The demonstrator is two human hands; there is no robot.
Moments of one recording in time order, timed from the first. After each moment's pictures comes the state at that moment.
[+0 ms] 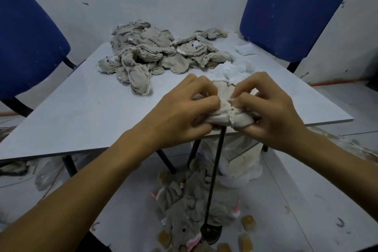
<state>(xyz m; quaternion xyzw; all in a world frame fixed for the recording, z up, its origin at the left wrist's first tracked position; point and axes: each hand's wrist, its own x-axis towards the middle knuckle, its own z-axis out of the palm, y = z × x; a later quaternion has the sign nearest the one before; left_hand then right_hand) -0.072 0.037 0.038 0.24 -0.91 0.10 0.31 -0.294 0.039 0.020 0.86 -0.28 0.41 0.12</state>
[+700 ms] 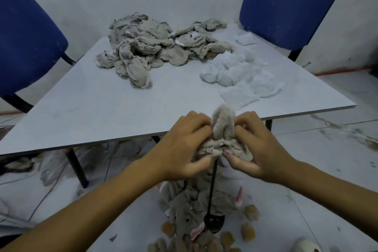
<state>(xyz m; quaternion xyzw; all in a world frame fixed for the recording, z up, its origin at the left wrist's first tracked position) -0.070 0.071 -0.032 0.29 -0.92 0.00 0.28 -0.295 0.070 -0.056 0.88 -0.29 0.36 0.02</state>
